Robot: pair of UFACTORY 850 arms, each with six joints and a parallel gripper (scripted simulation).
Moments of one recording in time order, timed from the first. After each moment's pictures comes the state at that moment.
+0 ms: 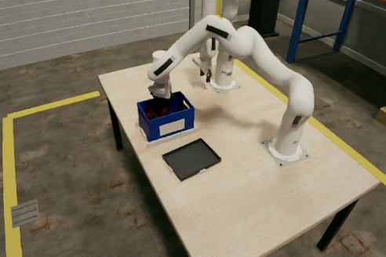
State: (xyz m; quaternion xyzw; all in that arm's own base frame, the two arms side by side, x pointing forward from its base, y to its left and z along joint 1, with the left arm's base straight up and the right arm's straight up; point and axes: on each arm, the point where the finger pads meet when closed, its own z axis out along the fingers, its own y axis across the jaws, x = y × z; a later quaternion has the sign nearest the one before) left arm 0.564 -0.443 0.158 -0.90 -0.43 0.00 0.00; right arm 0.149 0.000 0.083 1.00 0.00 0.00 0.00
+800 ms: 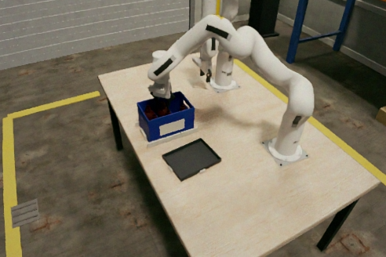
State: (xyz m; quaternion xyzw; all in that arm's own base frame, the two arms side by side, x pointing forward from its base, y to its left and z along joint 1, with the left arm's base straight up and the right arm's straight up) left arm 0.564 -0.443 0.158 -0.90 -0.43 0.00 0.00; right arm 0.149 0.000 0.083 1.00 0.00 0.00 0.00
